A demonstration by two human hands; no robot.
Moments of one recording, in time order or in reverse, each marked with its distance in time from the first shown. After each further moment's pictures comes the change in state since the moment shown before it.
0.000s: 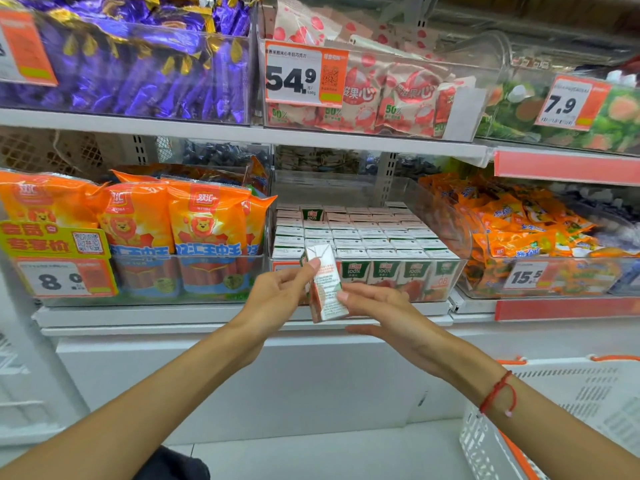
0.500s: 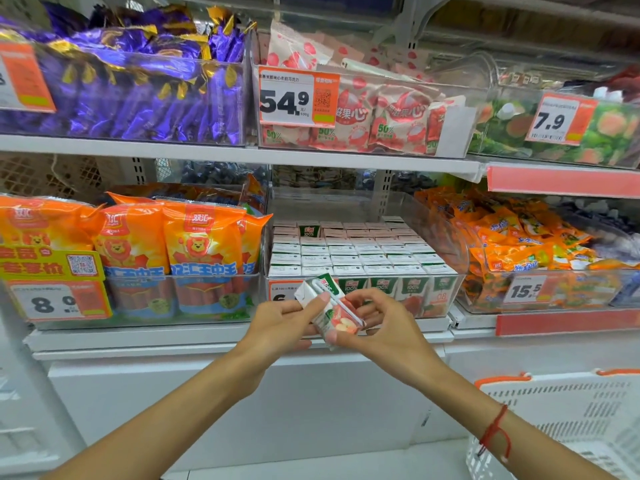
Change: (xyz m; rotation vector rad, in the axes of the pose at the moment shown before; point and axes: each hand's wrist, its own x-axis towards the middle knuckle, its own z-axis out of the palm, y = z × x) left_hand -0.006 -0.004 0.008 -0.041 -0.014 -0.070; right_hand 0.002 0.010 0.000 -0.423 0.316 -0.212
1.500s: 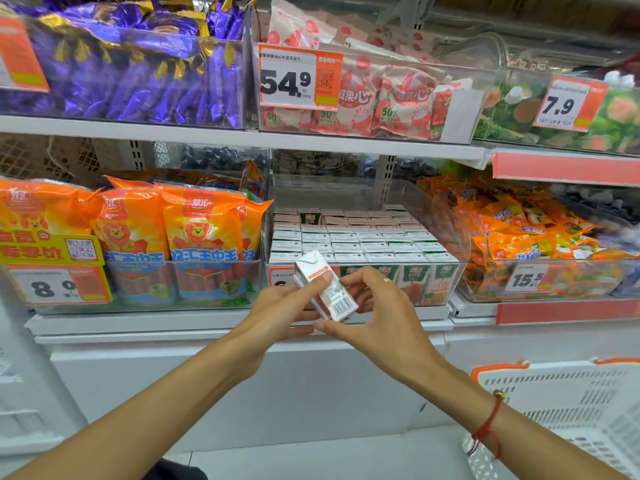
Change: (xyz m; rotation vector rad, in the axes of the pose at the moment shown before) left_hand -0.003 0.007 -0.003 -0.063 -0.051 -0.039; right_hand -0.008 -0.010 0.007 -0.198 0.087 -0.254
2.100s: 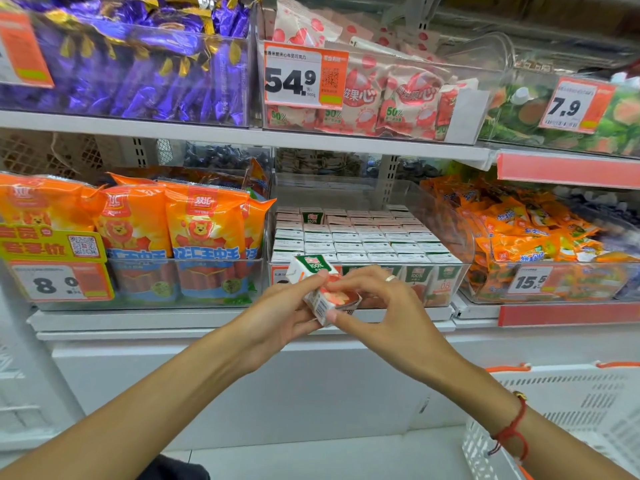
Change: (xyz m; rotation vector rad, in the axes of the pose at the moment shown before) left_hand 0.001 0.006 -0.002 -0.269 -0.233 -0.060; right_hand 0.000 -0.007 -0.015 0.127 -0.101 -0.090
